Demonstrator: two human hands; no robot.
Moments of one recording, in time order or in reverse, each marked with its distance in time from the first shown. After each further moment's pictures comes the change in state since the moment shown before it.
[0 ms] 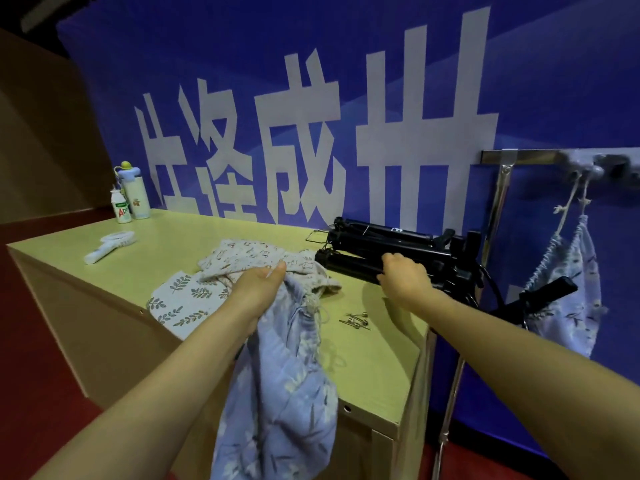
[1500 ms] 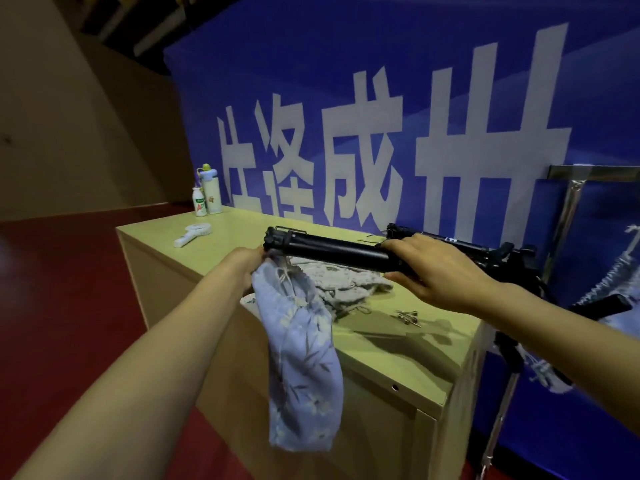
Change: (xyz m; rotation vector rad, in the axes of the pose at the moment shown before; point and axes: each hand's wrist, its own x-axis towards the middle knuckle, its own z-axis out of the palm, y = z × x) left_hand -0.015 0.006 -0.109 -0.108 0.108 -0.294; right_hand -0.078 -0.049 -0.094 -0.013 0.228 -0.795
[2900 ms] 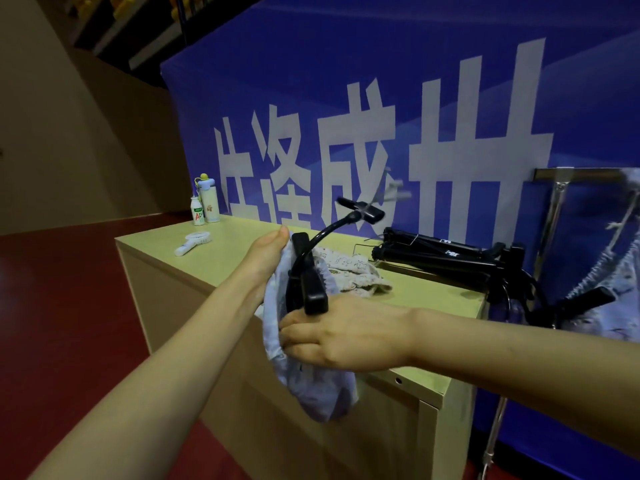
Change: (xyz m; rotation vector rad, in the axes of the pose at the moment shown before) left_hand -0.047 0.010 0.011 -0.386 -0.161 0.354; right_hand 0.012 -0.131 -0.011 -0.131 0.020 -0.860
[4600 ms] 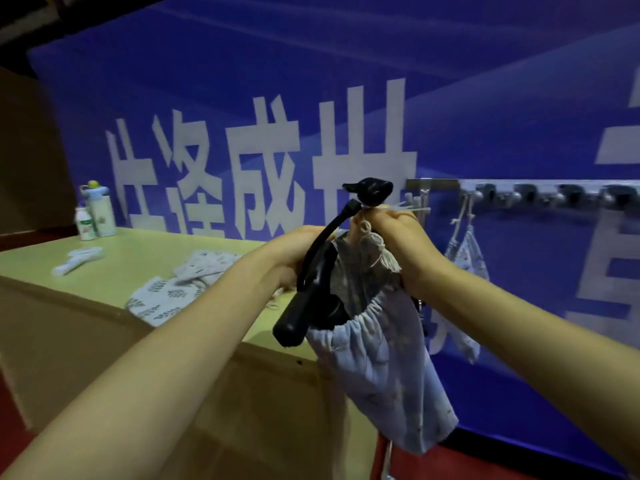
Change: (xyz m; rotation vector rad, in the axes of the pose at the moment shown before) left_hand -0.072 0.033 0.150 0.094 -0.673 -0.126; right_hand -0.119 0.002 -0.094 1.117 0.900 1.480
